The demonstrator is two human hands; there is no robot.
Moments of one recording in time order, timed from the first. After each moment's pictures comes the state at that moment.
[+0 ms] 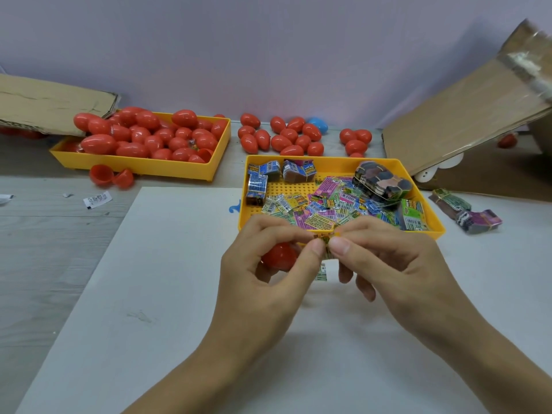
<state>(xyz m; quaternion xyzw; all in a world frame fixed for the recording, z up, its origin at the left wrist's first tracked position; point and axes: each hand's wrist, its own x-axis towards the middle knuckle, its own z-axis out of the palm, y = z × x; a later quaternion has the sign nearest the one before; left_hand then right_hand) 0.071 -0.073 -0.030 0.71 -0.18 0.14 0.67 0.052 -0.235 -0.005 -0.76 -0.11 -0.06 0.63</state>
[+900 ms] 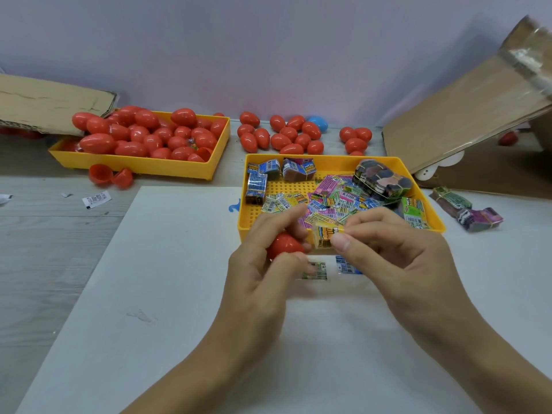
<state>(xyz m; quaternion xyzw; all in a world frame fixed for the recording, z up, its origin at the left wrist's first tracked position) 0.073 -0.071 -0.038 0.65 -0.17 0.02 0.74 0.051 -0.234 -0.010 -0.78 -0.06 -0.14 0.61</state>
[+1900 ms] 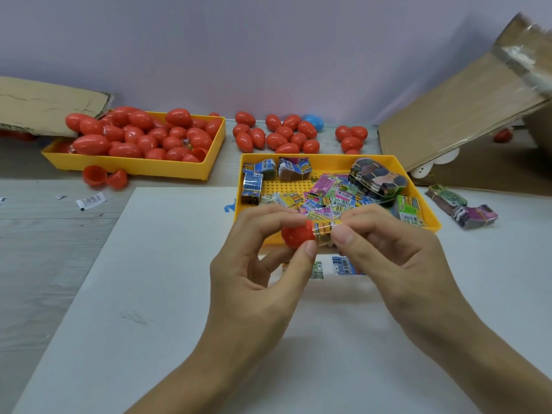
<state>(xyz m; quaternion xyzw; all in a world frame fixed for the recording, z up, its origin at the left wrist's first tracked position) 0.070 -0.075 -0.034 0.63 -0.23 0.13 0.73 0.052 -0.231 -0.006 -0.74 -0.09 -0.12 0.66</state>
